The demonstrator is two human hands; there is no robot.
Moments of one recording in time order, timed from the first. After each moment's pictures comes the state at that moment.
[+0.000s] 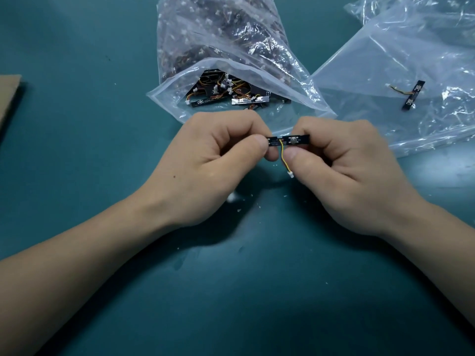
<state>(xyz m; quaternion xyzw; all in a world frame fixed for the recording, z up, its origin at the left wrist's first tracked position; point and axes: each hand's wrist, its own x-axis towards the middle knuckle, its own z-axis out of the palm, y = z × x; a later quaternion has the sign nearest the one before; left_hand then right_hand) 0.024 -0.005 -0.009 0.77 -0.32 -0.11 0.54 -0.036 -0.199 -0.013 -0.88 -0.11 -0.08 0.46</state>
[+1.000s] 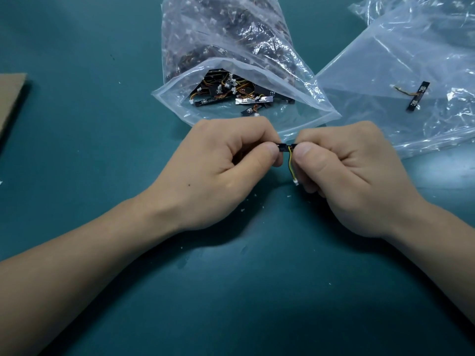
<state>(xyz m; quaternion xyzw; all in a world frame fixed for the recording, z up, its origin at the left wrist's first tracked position) 0.019 -0.006 -0.008 0.81 -0.34 -0.07 0.47 -0.039 -0.199 -0.011 -0.89 -0.11 -0.08 0.43</state>
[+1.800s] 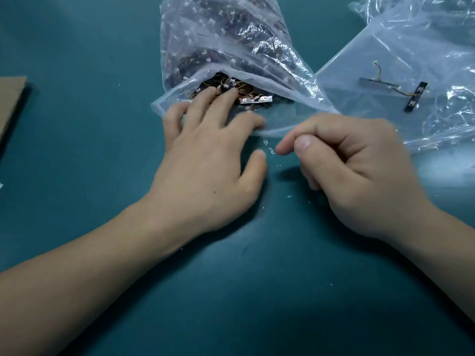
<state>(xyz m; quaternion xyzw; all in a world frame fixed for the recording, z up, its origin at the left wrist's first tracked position) 0.015 -0.011 -0.010 0.94 -0.28 0.03 0.19 -0.042 -0.200 -0.015 -0.88 -0.08 -0.13 0.46</state>
